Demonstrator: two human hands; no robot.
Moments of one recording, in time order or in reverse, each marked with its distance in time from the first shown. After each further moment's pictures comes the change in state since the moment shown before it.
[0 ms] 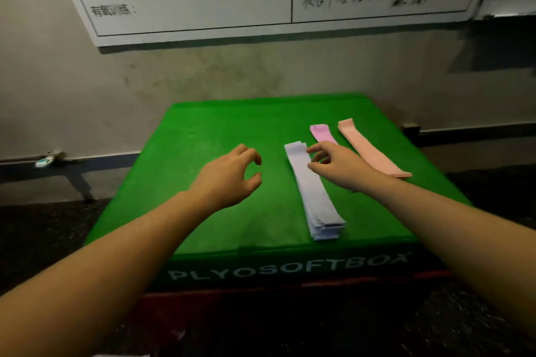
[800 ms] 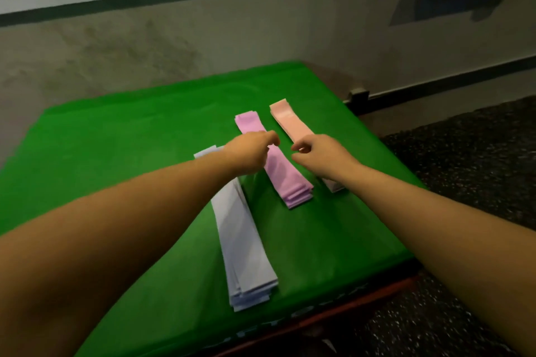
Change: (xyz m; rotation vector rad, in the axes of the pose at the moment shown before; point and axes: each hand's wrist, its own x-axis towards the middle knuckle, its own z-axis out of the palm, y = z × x) left_hand 0.253 0.105 0.169 -0.045 -0.352 0.231; right_hand 0.080 0.167 -0.037 0.002 0.083 0.322
